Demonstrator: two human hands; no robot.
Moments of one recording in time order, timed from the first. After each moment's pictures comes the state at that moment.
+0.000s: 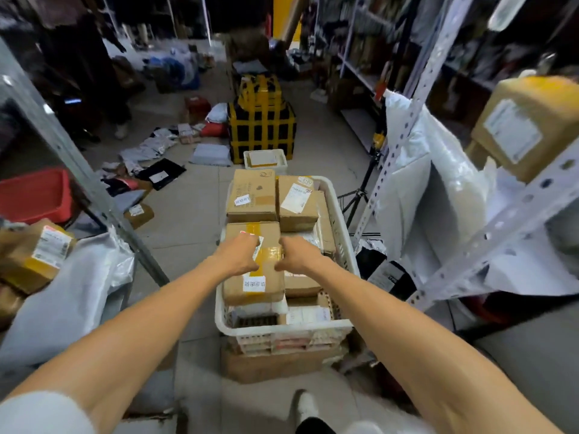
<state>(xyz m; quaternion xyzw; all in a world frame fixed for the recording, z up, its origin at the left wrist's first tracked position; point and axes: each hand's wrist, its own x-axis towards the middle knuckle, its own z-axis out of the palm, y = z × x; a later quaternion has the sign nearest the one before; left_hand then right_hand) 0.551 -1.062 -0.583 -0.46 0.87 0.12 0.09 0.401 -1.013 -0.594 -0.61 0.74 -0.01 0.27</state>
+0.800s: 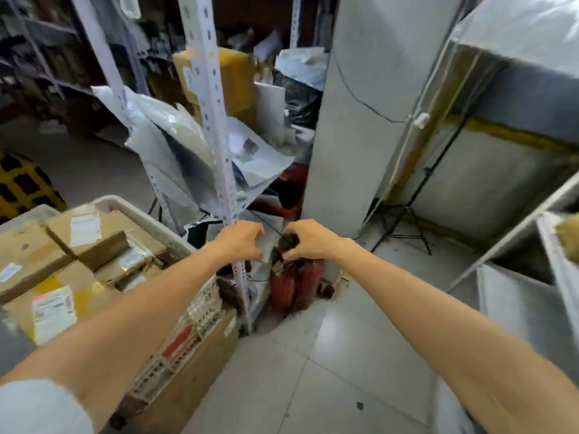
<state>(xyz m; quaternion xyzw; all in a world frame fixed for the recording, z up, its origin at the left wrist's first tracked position) 0.370 -0.806 -0.534 0.01 0.99 0.11 0.10 0.320 -0.620 -0.512 -0.34 0.92 -0.11 0.17</state>
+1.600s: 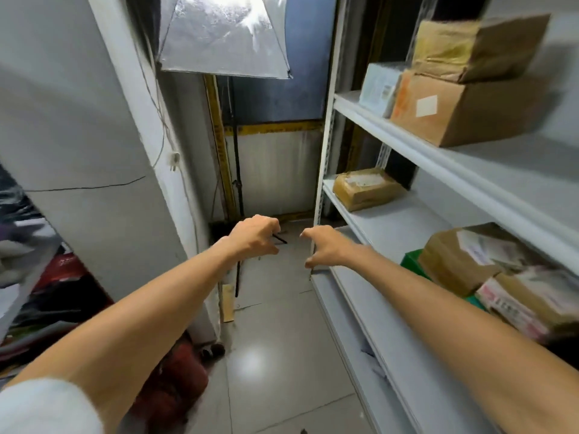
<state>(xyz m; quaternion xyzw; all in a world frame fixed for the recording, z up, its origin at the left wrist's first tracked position) 0.173 -0.373 -0.459 0.40 0.91 0.07 0.05 0.264 -0.209 -0.475 0.06 0.99 -0.13 0.06</state>
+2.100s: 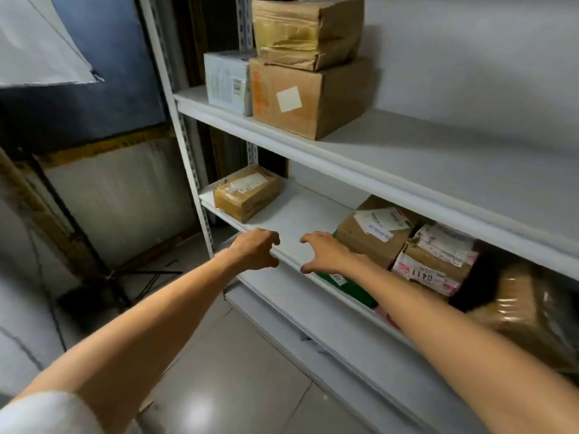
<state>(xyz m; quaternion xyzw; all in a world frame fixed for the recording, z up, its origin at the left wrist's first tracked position) 0.148 -0.153 -0.492 0.64 0.76 0.03 0.11 0.316 -0.080 -0.491 0.37 0.91 -0.18 0.02</state>
